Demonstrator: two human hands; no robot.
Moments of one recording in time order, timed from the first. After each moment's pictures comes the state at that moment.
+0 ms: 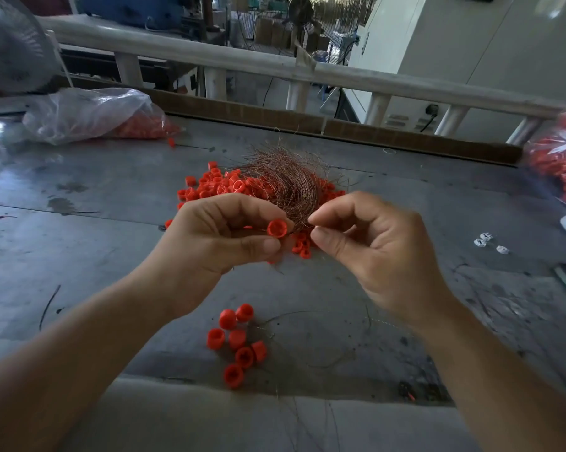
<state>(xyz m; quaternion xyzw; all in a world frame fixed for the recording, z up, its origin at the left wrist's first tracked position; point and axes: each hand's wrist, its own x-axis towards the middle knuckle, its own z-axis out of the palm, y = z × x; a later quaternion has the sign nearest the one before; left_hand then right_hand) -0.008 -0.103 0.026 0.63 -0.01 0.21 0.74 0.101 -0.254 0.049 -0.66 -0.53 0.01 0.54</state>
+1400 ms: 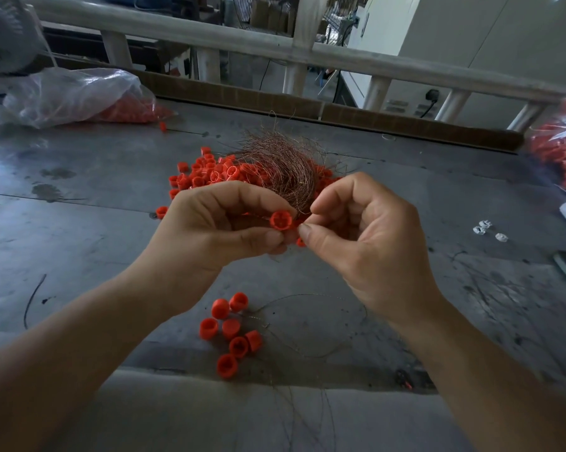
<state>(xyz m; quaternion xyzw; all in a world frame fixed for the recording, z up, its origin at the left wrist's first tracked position) -0.010 -0.115 0.027 0.64 0.00 0.24 0.73 0.087 -0.251 0.046 -0.65 -0.48 0.04 0.59</state>
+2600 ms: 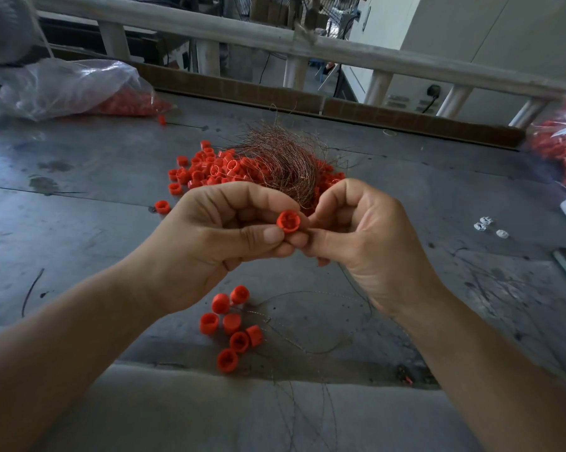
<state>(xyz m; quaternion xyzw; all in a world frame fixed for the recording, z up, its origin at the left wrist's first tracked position) -0.011 -0.114 0.027 0.58 -0.05 0.14 0.80 0.095 -0.246 0.047 -0.66 -0.39 0.21 0.61</state>
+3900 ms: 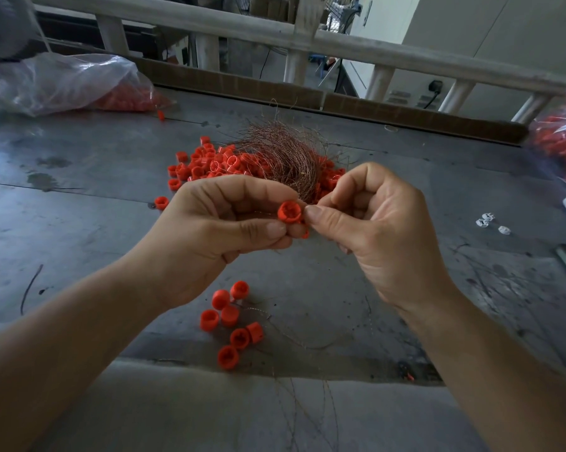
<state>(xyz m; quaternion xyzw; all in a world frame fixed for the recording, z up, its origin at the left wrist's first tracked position) -0.010 -0.111 0.025 0.59 -0.03 0.18 0.78 0.088 -0.252 0.050 -0.65 -0.40 0.13 0.63</state>
